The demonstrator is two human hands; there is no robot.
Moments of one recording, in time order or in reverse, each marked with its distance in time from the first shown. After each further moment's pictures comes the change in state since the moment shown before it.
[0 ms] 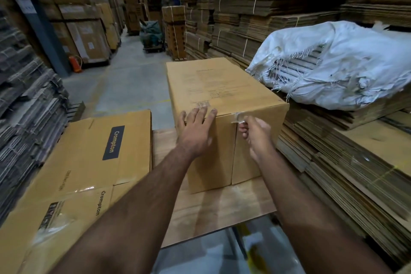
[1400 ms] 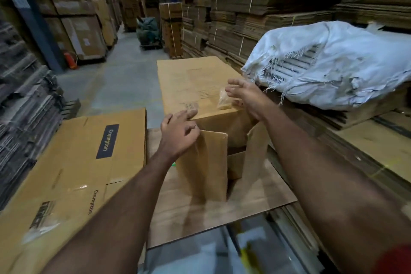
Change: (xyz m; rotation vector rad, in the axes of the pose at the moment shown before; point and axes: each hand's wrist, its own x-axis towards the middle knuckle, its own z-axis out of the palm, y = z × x) left_hand -0.014 -0.022 -0.001 -0.575 0.138 -0.046; right_hand 0.055 -0.089 0.020 -0.434 -0.490 -0.097
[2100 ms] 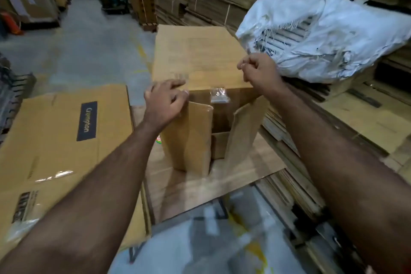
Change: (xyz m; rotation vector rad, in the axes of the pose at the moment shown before) left_hand 0.025 -0.056 -0.018 -0.036 0.094 0.033; right_hand -0.040 -0.013 0.022 -0.545 0.334 -0.186
